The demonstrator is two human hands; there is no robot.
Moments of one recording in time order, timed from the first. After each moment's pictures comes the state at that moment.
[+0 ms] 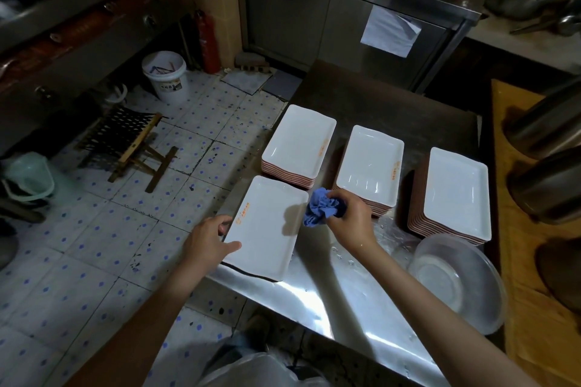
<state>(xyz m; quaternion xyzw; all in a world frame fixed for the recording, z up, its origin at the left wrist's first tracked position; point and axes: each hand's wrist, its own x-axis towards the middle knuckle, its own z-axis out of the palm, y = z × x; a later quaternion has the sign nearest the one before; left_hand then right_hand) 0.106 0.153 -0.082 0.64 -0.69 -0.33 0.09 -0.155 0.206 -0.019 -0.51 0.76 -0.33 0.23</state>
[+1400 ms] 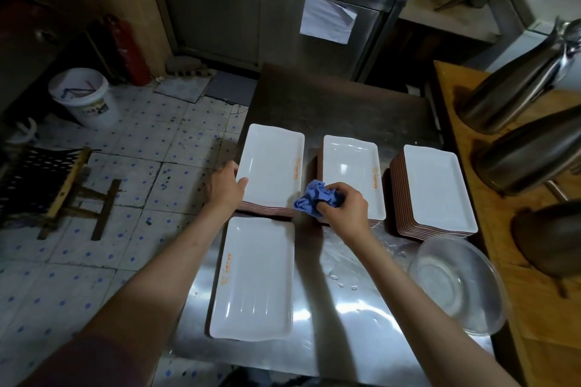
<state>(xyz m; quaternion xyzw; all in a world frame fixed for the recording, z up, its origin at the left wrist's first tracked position) -0.018 -0.022 -0.057 0.58 -0.75 -0.29 0.11 -0.174 0.138 -0.018 -0.33 0.84 -0.36 0.22</state>
